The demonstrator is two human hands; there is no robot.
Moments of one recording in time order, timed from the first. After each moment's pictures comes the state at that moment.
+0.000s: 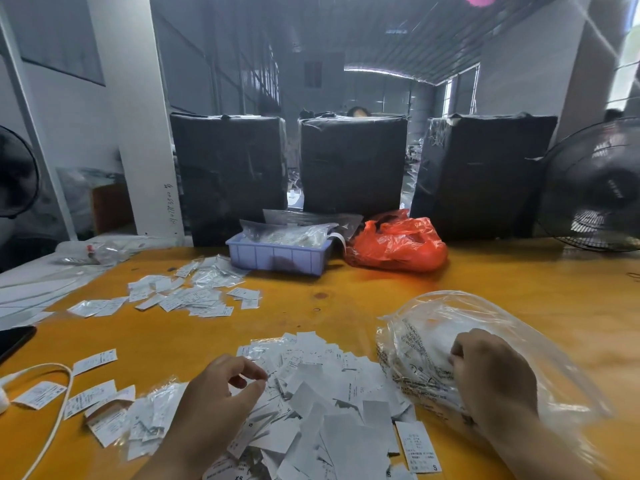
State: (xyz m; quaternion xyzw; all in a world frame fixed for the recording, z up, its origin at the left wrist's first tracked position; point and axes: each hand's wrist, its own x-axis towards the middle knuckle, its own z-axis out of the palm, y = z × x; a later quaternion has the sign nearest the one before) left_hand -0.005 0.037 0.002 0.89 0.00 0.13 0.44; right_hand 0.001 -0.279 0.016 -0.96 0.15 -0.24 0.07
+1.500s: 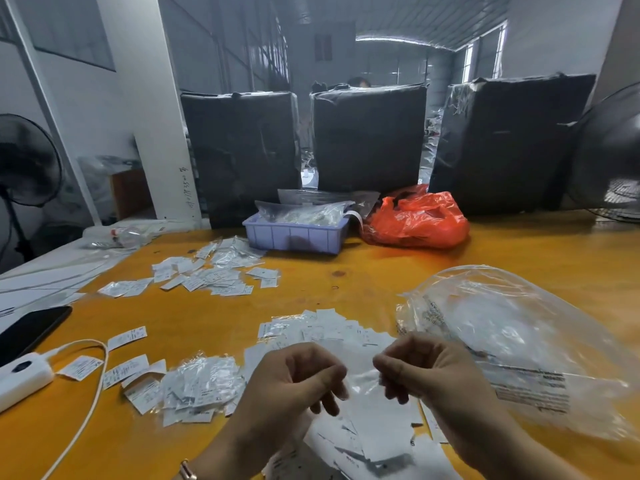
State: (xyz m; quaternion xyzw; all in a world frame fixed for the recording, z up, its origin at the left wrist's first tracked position) left_hand -0.032 0.002 0.016 0.74 -0.15 -0.01 0.66; right_hand -0.041 -0.198 0.027 -0.65 -0.08 0.00 0.75
